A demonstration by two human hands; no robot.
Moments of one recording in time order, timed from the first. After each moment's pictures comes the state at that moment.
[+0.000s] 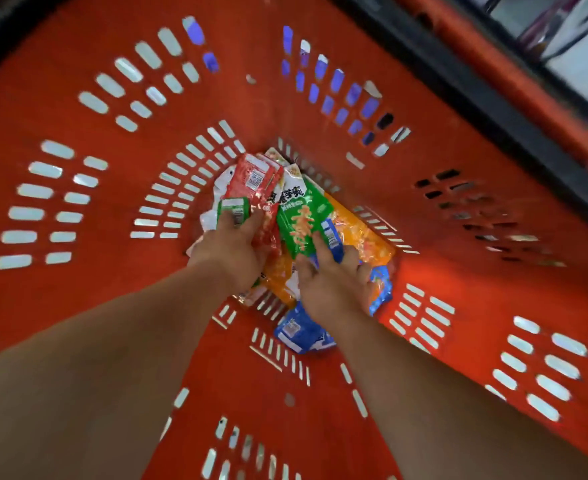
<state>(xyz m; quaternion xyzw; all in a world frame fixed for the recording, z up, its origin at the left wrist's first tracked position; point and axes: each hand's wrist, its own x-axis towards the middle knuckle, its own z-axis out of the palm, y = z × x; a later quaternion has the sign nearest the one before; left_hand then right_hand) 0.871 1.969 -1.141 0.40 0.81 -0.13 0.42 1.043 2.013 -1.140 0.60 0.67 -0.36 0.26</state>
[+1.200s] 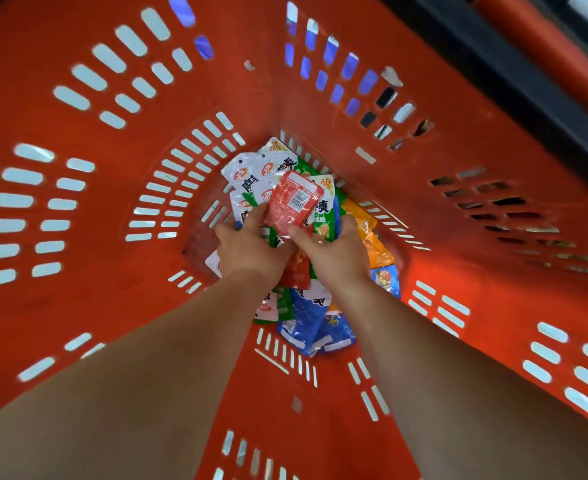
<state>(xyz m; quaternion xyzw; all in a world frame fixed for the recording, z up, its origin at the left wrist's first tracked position) 0.929 1.977 -1.151 0.15 0.88 0.10 0.45 1.045 2.034 -1.161 0.68 0.48 -0.55 0.01</state>
